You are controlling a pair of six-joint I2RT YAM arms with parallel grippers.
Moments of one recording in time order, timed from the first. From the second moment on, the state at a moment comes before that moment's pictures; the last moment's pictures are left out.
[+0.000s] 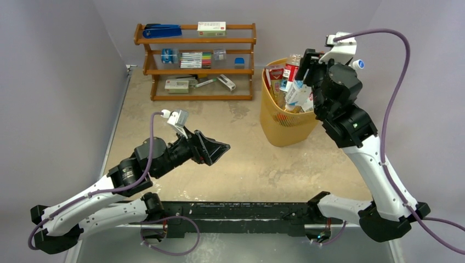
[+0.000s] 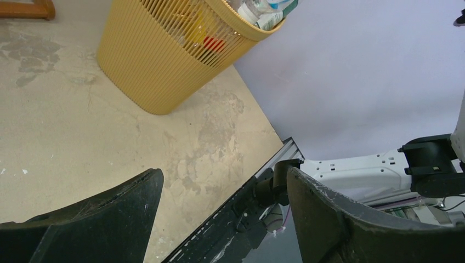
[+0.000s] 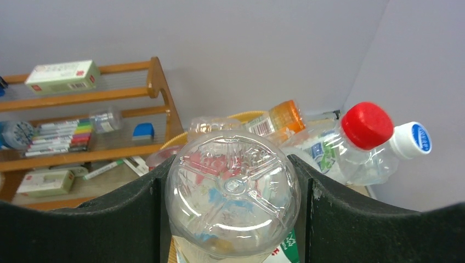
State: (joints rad) left arm -1.05 0.69 0.87 -0.27 -0.17 -0.72; right arm 0.56 1.14 1.60 -0.42 0.69 0.03
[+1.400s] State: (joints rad) left arm -1.05 0.60 0.83 -0.37 -0.25 -0.73; right arm 0.56 1.10 1.59 -0.49 0.57 0.09
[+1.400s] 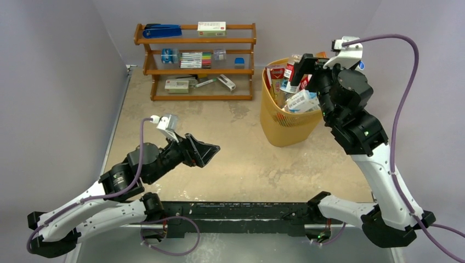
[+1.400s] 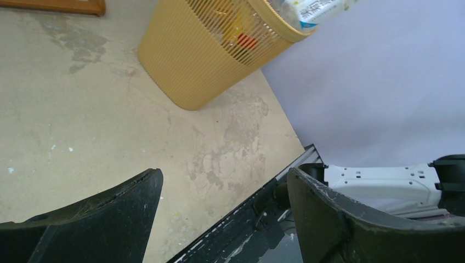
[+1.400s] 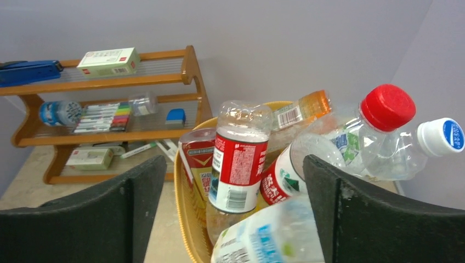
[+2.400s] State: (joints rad) left arm -1.05 0.67 0.86 -0.43 -0.38 -0.72; right arm 0.56 1.01 1.54 -0.60 0.58 0.22
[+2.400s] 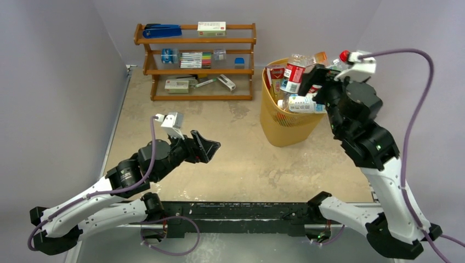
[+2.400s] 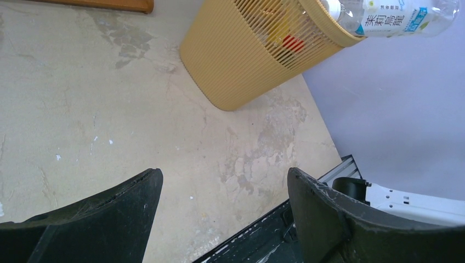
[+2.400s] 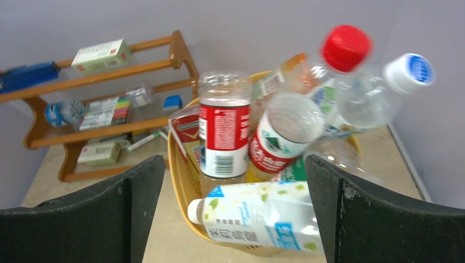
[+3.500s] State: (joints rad) left arm -1.05 0.72 0.86 -0.38 -0.29 -0.71; right arm 0.56 0.65 1.10 -1.20 1.07 1.01
